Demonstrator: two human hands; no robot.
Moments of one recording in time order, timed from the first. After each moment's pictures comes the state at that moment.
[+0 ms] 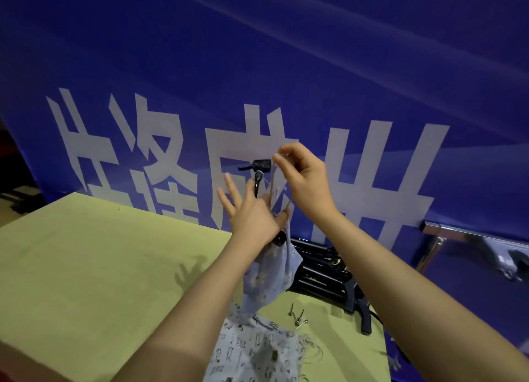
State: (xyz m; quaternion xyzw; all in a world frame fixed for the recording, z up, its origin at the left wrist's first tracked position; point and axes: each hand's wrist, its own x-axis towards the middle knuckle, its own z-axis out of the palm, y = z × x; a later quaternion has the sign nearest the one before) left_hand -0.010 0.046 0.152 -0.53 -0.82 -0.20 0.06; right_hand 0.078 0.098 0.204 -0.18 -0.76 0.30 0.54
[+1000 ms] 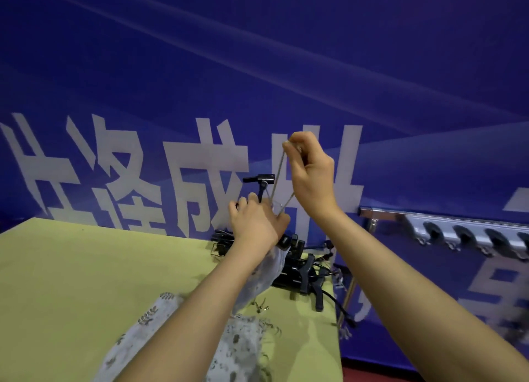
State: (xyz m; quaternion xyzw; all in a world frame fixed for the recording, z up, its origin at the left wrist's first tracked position) left_hand 0.113 0.021 0.179 -0.55 -0.82 -0.16 0.05; right_hand 0.201 0.057 0.234 -0.22 -0.71 0.17 0.64
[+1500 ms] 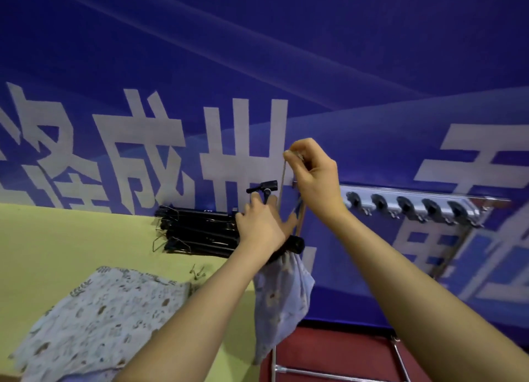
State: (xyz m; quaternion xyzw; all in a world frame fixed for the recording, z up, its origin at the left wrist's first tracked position) left_hand 0.299 0.019 0.142 -0.60 -0.78 -0.20 -0.03; right_hand 0.392 0.056 0.200 -0.28 -0.74 0.20 0.58
